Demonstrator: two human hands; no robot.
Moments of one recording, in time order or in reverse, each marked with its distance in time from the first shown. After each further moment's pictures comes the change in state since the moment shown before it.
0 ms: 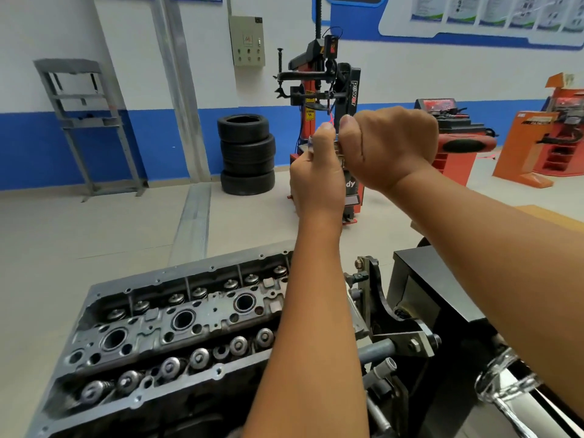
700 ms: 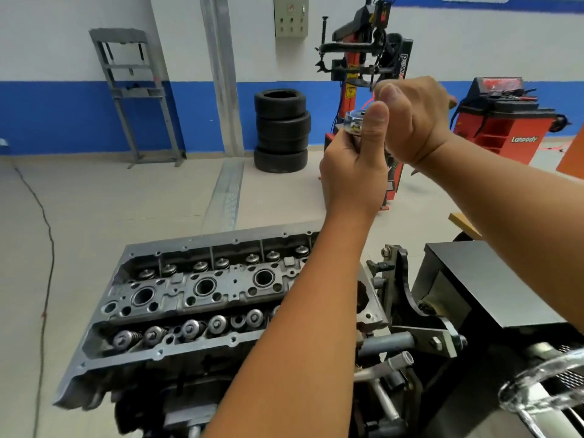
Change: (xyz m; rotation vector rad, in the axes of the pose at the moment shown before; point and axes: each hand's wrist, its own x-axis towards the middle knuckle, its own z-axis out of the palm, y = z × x) left_hand -0.009 -0.016 -0.006 0.149 0.016 0.284; right_hand 0.021 0.001 0.042 0.681 -0.008 -0.091
